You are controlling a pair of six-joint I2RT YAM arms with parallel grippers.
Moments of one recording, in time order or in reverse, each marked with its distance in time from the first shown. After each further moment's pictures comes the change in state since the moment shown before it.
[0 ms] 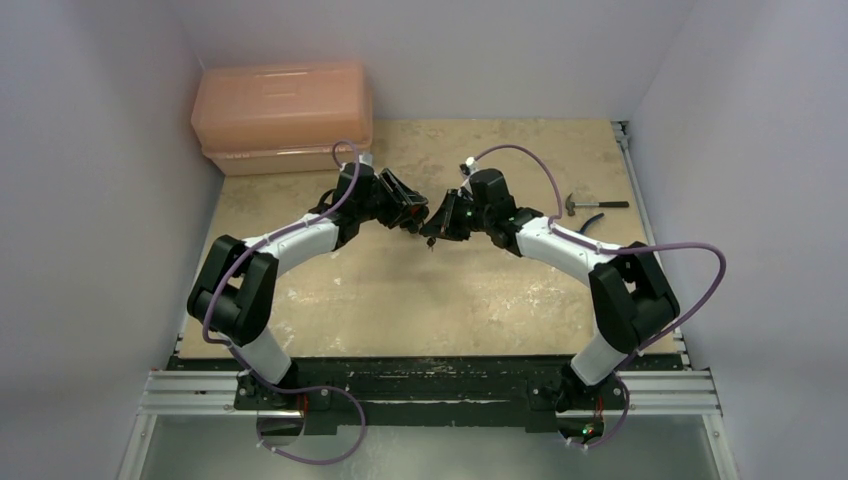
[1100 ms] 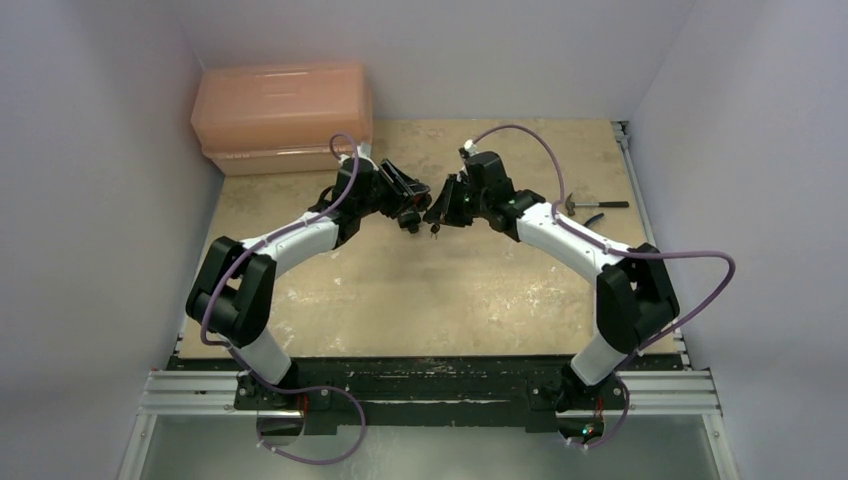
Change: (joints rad) left arm -0.007 -0.008 0.017 0.052 -0.019 0.000; right arm -0.009 -0.010 0.153 -0.206 0.105 -0.068
